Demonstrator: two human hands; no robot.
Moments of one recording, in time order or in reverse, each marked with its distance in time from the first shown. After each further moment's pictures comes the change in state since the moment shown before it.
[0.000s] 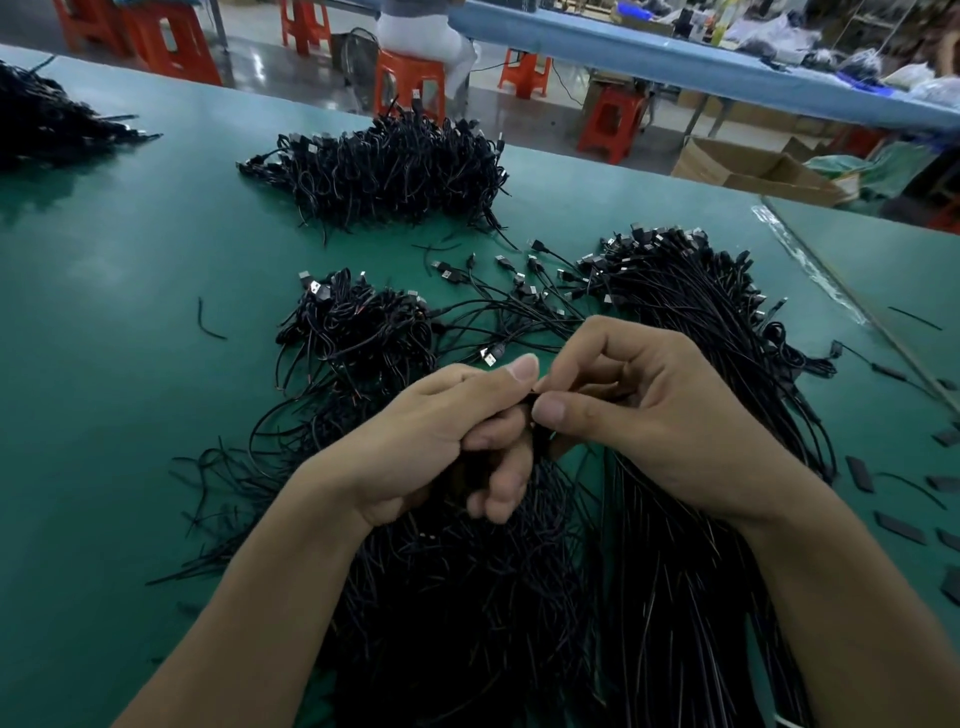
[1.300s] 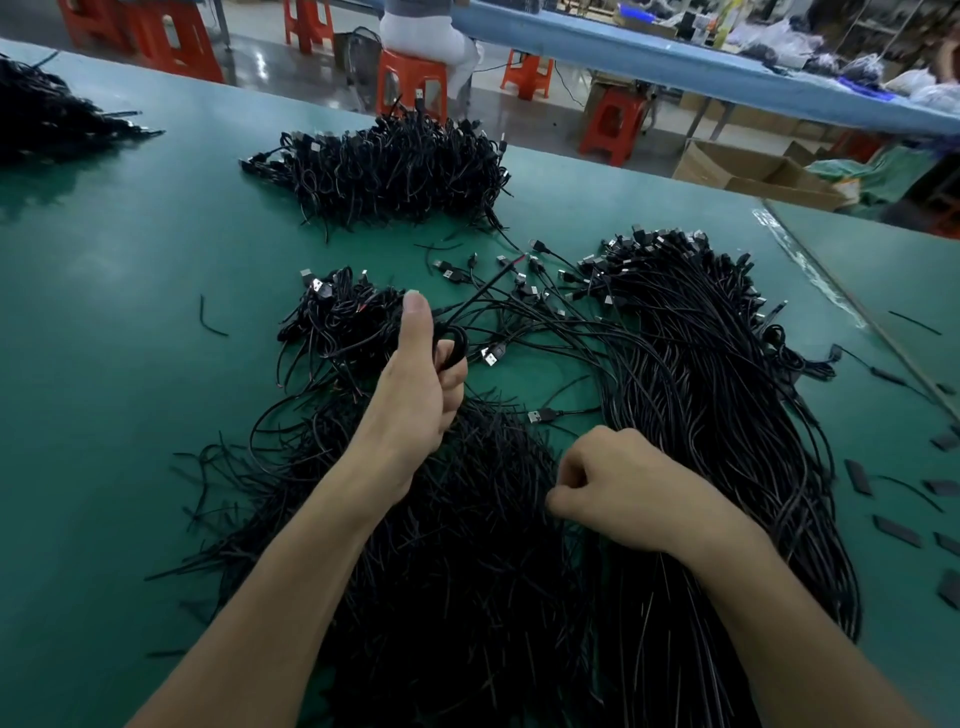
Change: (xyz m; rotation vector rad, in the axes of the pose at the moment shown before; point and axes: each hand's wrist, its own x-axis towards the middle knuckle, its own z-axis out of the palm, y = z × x) left_hand 0.020 -0.015 -0.010 0.116 0.711 -0.007; right_hand -0.008 0.036 0.017 -0.866 -0.203 0.641
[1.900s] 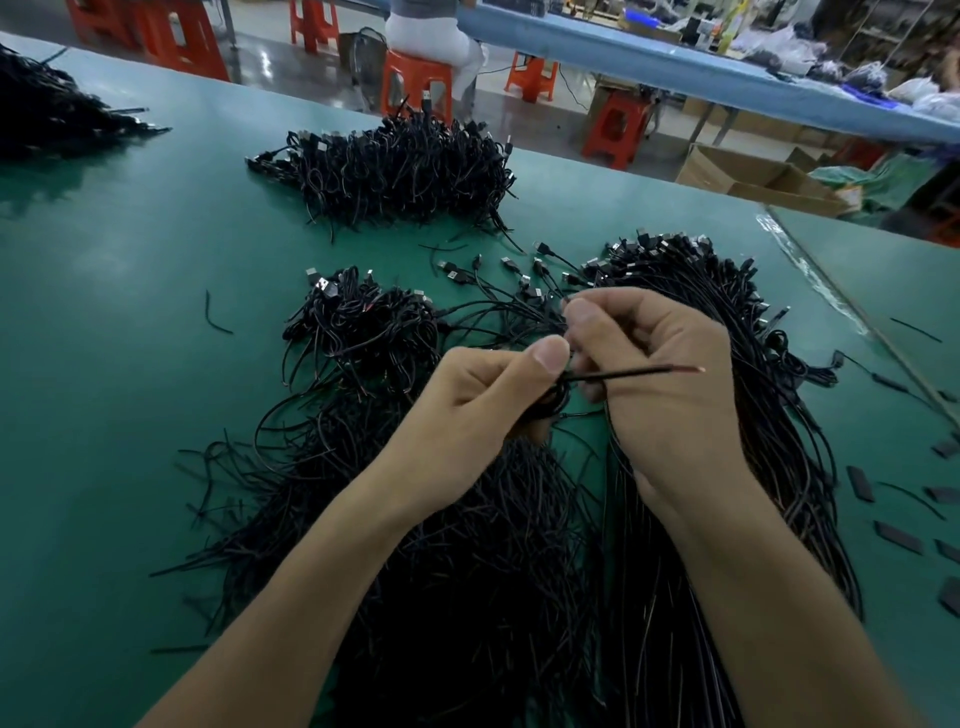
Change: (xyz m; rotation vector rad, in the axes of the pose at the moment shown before) left_hand -0.022 0.009 0.016 -0.018 -0.329 0.429; right_hand -0.003 -0.039 -0.028 1.081 0.737 -0.360
